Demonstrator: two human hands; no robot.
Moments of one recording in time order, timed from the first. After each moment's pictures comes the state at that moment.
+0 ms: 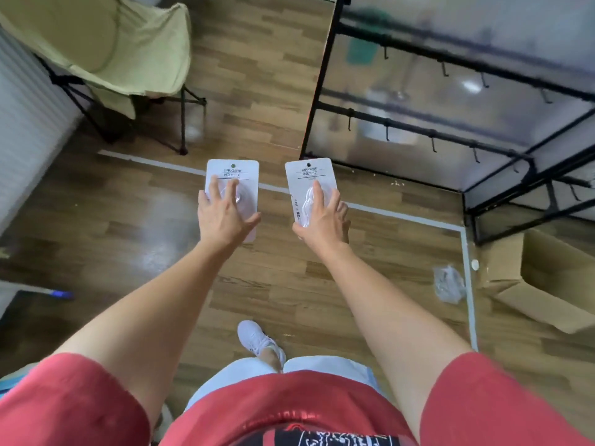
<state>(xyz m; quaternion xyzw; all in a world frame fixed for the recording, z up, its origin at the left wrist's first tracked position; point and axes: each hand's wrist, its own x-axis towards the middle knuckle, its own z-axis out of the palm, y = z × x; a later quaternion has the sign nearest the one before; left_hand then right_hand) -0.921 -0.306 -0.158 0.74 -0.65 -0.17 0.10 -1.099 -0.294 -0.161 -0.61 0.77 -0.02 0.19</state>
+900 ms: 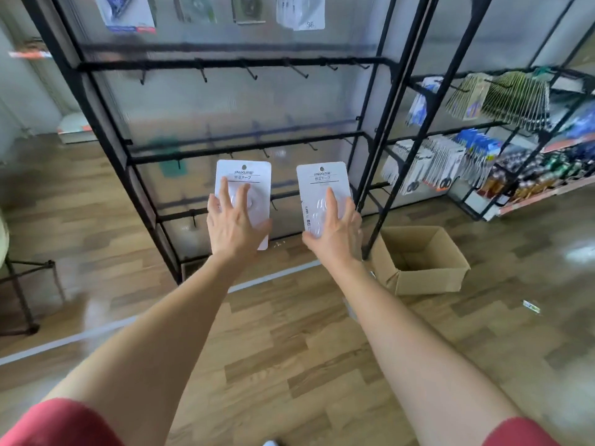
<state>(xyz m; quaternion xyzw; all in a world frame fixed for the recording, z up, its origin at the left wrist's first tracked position) -1.298 -0.298 -0.023 0.49 -0.82 -0.13 0.26 -1.435 -0.192 -0.027 -0.42 0.88 -0.21 0.01</state>
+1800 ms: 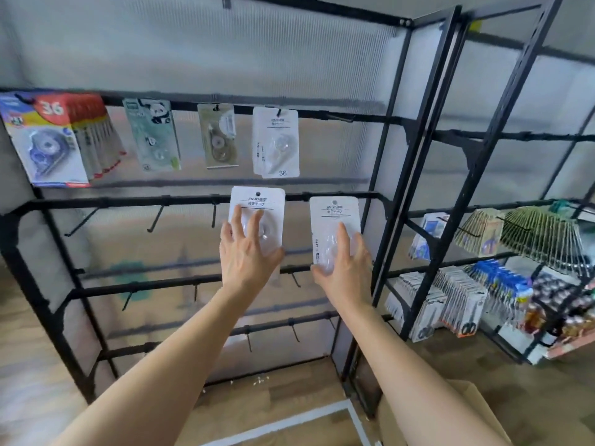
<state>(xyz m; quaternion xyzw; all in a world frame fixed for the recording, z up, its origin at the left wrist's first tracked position) -1.575 -0.486 0.090 0.47 -0.79 -0.08 0.38 -1.721 -0.397 0.065 -0.47 0.80 -0.35 -0.12</state>
